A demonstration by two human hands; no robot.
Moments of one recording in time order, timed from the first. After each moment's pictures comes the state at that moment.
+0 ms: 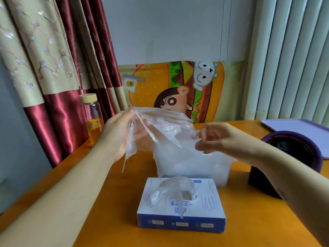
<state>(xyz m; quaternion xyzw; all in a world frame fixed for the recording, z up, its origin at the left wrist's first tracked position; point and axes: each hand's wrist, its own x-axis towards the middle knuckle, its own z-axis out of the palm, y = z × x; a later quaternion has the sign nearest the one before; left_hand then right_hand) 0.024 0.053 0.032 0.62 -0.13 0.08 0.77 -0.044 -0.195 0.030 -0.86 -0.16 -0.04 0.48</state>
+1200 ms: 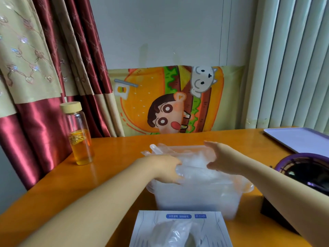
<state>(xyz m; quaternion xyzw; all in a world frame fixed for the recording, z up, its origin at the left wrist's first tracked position) 0.093 -0.038 0.007 0.94 -0.29 -0.15 -0.03 0.069 -0.228 -0.008 -0.98 -0.01 -0.04 0.19</state>
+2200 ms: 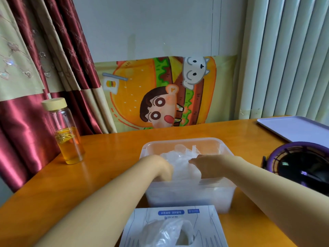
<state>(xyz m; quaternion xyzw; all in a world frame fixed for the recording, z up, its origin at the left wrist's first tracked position) 0.107 -0.072 -0.012 0.90 -0.27 -0.26 -0.22 0.086 -0.217 -0.037 -0.98 -0.09 0.15 -0.05</state>
